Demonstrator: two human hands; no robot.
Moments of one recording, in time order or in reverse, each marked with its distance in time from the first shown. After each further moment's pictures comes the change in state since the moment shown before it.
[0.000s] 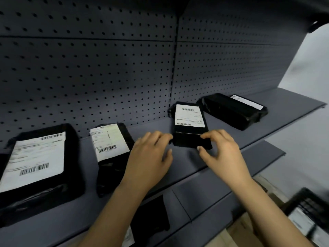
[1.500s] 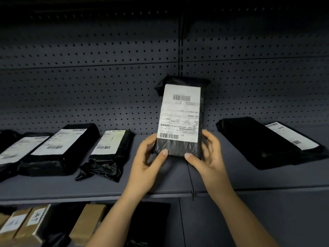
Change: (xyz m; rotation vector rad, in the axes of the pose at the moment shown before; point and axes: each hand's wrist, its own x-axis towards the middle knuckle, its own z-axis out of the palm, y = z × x) left_hand 0.038 0.093 0.073 -0.755 0.455 -0.510; right_hand 0.066 0.096 0.014 1.335 -0.317 -0.051
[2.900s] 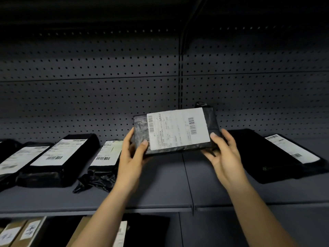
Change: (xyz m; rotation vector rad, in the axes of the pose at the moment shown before) left_hand 0.041 0.006 -0.014 -0.284 0.243 -0.186; right_hand 0.056 -0.026 -0.028 0.417 0.278 0.265
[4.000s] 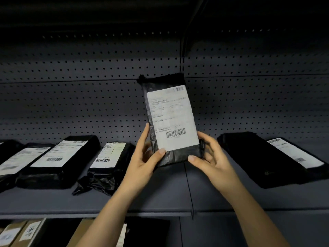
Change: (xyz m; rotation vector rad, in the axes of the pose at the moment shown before) left_hand -0.013 0.016 0.017 0.232 -0.259 0.111; right_hand -0.025 0.003 0.003 -0.503 -0.423 -0.162
